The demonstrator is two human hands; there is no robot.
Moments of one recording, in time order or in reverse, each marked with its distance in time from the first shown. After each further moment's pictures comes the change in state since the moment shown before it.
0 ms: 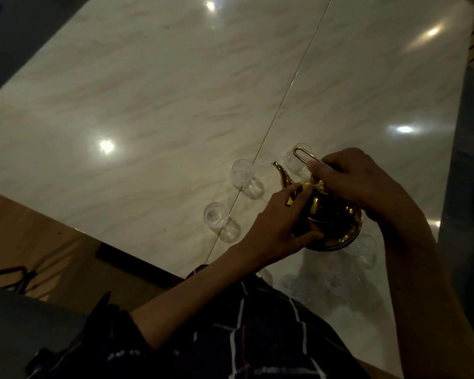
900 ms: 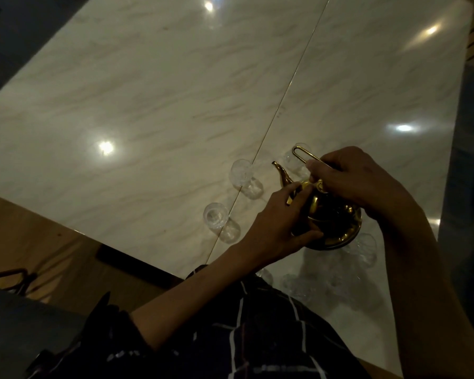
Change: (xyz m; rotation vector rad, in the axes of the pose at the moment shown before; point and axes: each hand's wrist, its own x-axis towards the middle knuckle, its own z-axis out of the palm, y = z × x) left_hand 0.001 -0.002 0.000 0.009 0.007 0.012; right_hand 0.000 -0.001 -0.002 0.000 -0.009 -0.005
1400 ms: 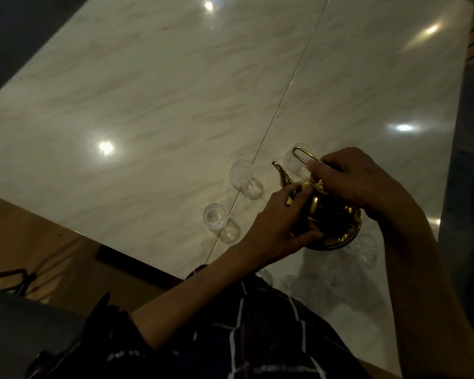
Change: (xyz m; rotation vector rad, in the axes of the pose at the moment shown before) left_hand 0.002 0.001 0.000 -0.011 0.004 0.000; right_hand 0.002 0.001 -0.001 0.020 -0.007 0.015
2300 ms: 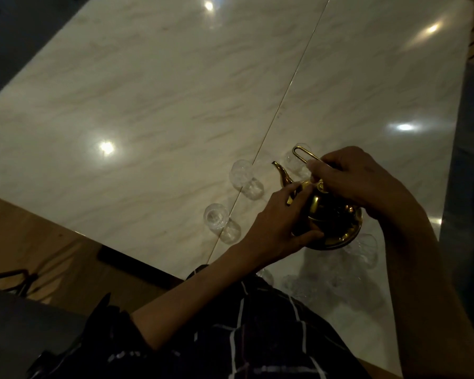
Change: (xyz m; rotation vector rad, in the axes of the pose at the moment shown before) left_hand 0.001 0.000 -0.001 -0.008 0.002 0.006; right_hand 0.000 -0.003 -0.002 -0.007 -0.005 0.007
